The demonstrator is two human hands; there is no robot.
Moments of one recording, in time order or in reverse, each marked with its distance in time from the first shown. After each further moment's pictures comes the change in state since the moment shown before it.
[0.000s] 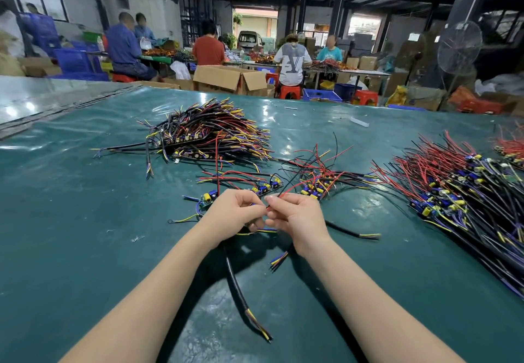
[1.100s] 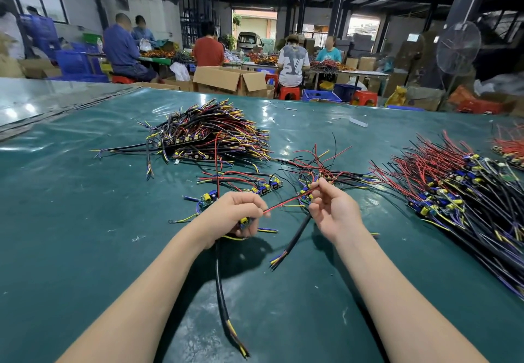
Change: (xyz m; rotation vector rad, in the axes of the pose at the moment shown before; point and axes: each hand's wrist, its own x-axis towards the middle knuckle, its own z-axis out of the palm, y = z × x) left_hand 0.000 -0.003 -0.011 -0.046 -0.205 -0.021; right_hand 0.023 -0.017 -0.046 0.405 0.242 0.133
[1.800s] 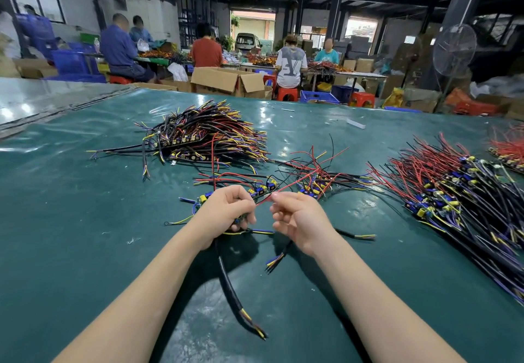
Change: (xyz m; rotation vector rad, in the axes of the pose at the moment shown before) left_hand 0.004 -0.001 0.002 -0.011 0.231 0.017; right_hand -0.024 0.023 0.021 -0.373 -0.302 0.036
